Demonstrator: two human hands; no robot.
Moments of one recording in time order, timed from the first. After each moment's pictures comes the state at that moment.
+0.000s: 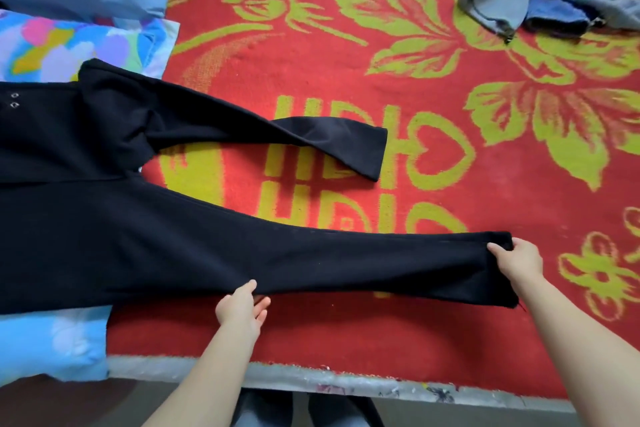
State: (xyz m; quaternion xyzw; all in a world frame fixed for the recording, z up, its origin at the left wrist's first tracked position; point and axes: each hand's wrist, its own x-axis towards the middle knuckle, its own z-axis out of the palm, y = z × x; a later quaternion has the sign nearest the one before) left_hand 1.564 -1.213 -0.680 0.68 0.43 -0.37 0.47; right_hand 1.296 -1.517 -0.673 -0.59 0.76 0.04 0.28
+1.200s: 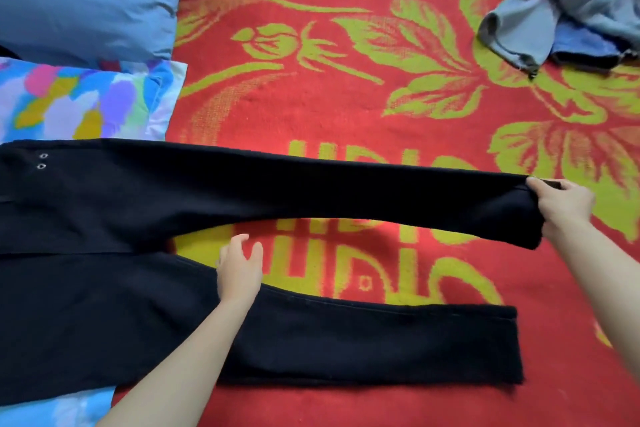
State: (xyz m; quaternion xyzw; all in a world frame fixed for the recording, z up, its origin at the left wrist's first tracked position) left_hand 1.679 -1.300 -0.663 0.91 -0.04 -0.29 0.28; right_hand 1.425 -1.646 -0.622 -0.51 0.75 -0.22 0.37
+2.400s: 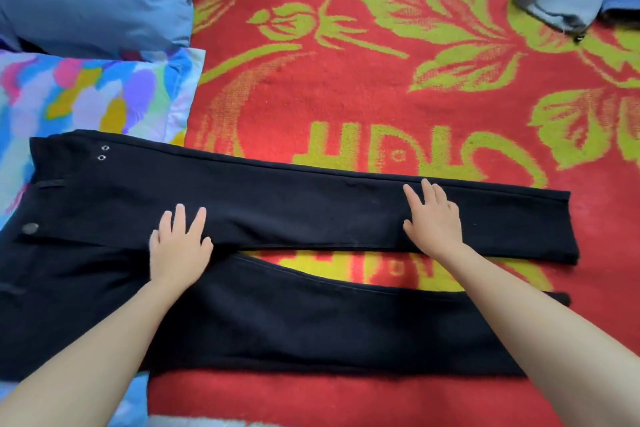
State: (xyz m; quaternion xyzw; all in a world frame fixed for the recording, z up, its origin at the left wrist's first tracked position) left_hand 1.781 -1.213 -0.679 0.94 -0.28 -0.17 -0.11; right_hand 1.522 -1.495 -0.692 -0.88 0.41 0.22 0.10
